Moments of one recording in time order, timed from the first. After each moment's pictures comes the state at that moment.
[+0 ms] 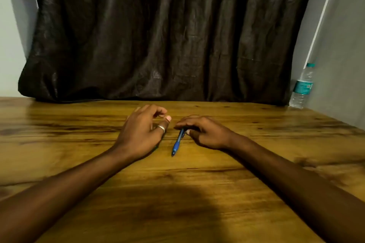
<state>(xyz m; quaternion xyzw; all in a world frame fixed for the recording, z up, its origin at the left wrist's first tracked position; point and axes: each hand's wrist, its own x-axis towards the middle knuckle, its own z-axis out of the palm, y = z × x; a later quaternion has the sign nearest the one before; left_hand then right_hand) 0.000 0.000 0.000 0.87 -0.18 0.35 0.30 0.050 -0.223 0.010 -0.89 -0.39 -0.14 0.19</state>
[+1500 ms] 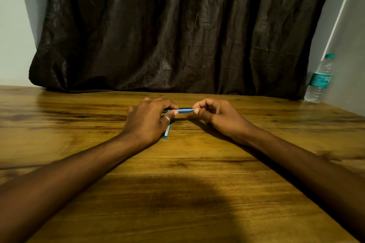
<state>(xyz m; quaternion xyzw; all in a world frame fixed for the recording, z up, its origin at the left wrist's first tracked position) -0.005 0.006 0.006 0.91 -0.14 0.31 0.24 0.033 -0.204 0.011 -0.82 -0.26 -0.13 0.49</state>
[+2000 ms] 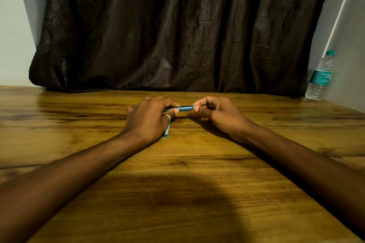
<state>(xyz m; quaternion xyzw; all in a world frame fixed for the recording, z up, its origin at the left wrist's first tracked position) -0.005 0.003 0.006 0.91 -0.14 0.31 0.24 0.037 -0.201 0.009 -0.81 -0.23 -0.12 0.52</state>
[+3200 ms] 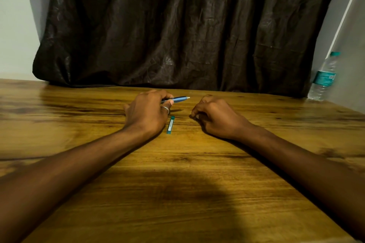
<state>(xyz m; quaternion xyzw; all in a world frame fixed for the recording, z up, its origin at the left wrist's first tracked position) 0.002 0.007 0.006 0.90 -0.06 0.32 0.28 0.038 -0.200 0.011 -0.90 -0.36 -0.24 0.09</state>
